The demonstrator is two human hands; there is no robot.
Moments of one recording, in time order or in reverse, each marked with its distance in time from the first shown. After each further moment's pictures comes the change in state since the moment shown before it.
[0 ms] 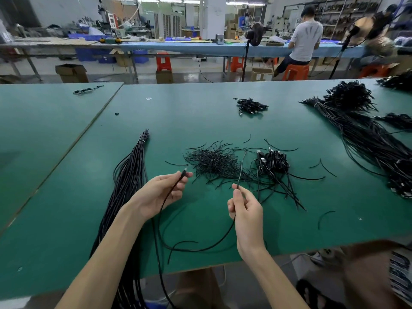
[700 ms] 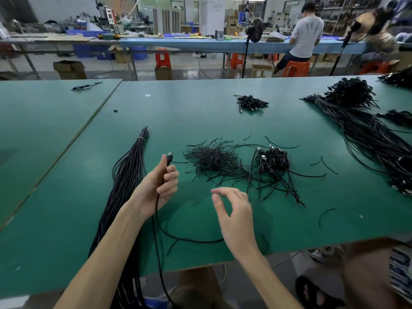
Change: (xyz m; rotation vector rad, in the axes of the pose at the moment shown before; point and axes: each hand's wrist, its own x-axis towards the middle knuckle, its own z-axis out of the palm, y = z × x) left_hand -0.005 0.005 0.007 -0.217 -0.072 0.048; right_hand -0.012 -0.003 0.009 -0.628 -0.106 -0.390
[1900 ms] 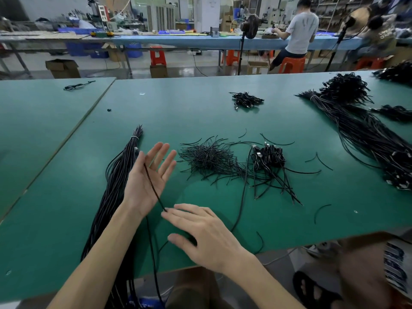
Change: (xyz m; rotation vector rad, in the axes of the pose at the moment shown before) left_hand 0.012 -0.001 -0.003 -0.118 0.099 0.380; right_hand -0.013 -0.011 0.013 -0.288 -0.593 -0.483
